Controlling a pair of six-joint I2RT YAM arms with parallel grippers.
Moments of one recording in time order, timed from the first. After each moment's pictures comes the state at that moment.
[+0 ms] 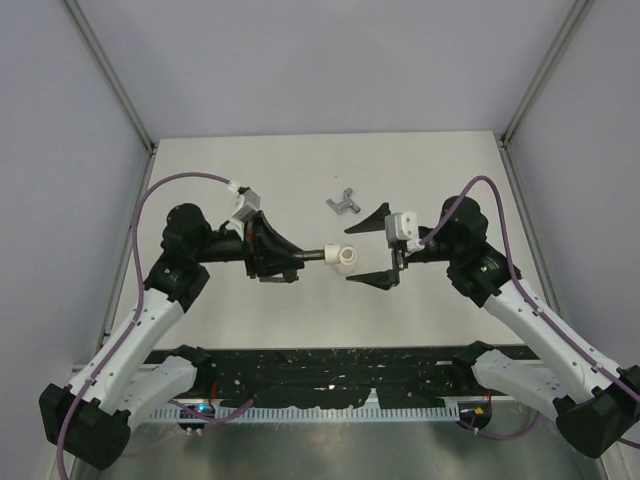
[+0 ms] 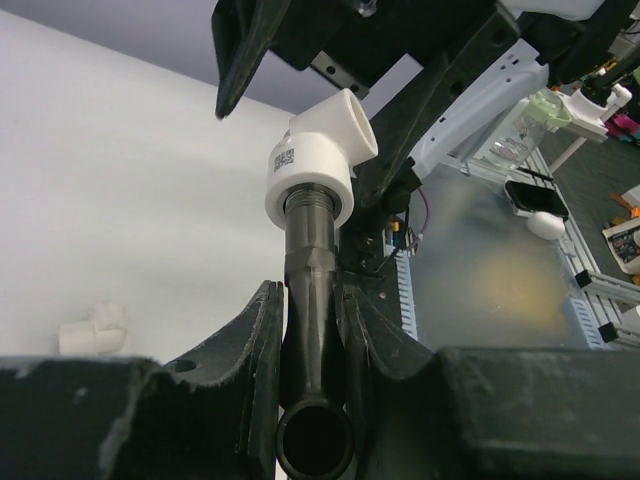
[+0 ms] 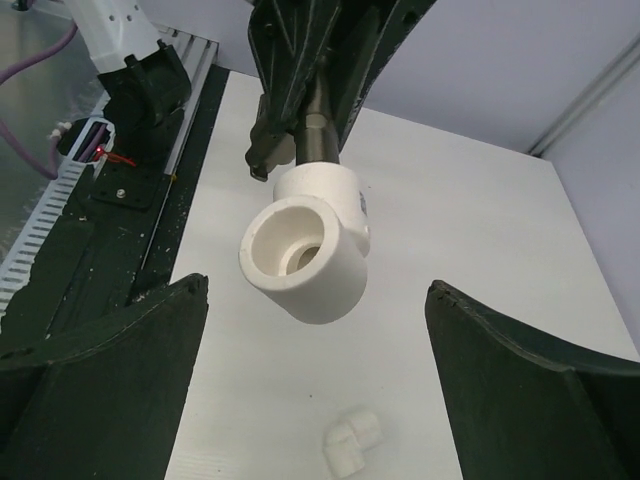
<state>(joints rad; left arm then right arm) -0.40 0.90 0.78 0.10 1.10 -0.33 0.55 0.92 0.87 -0.04 -0.99 -0.42</state>
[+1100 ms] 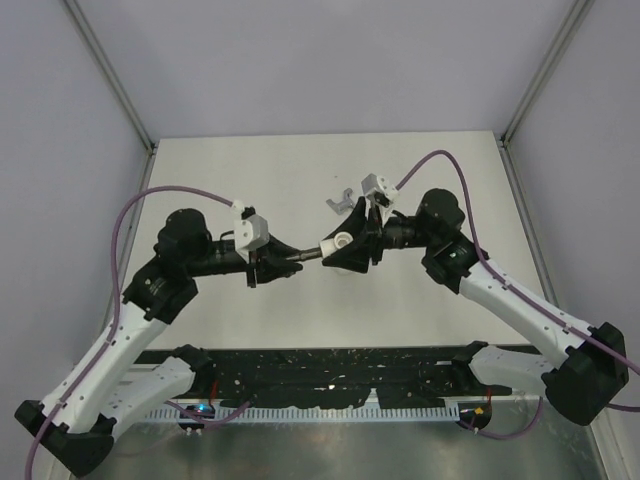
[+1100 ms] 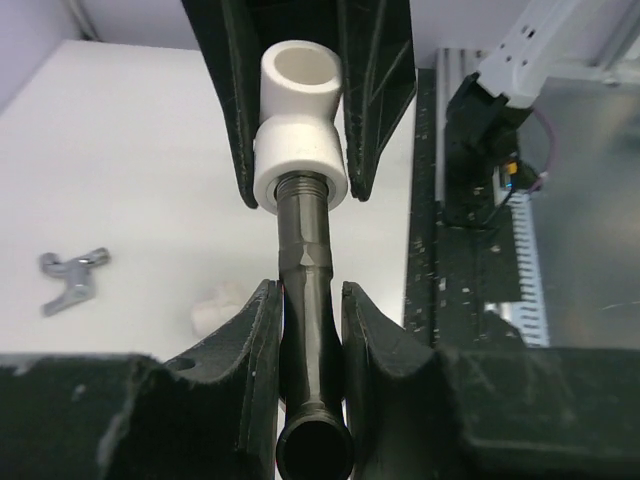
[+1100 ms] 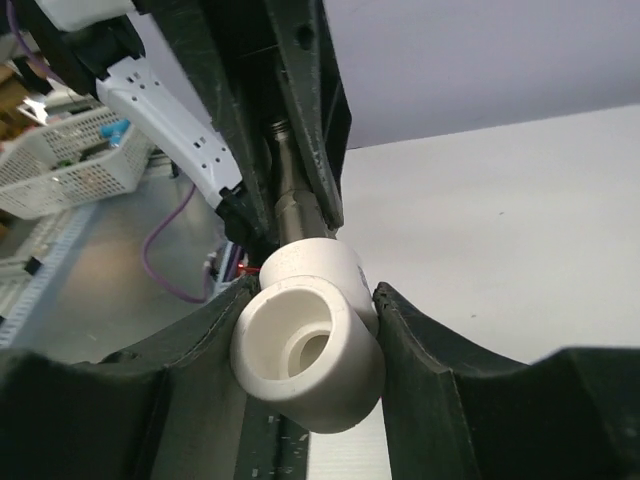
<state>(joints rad) -0.54 0.84 0.96 -0.29 0.88 0.11 0.63 1.11 0.89 0.32 -0.99 0.22</state>
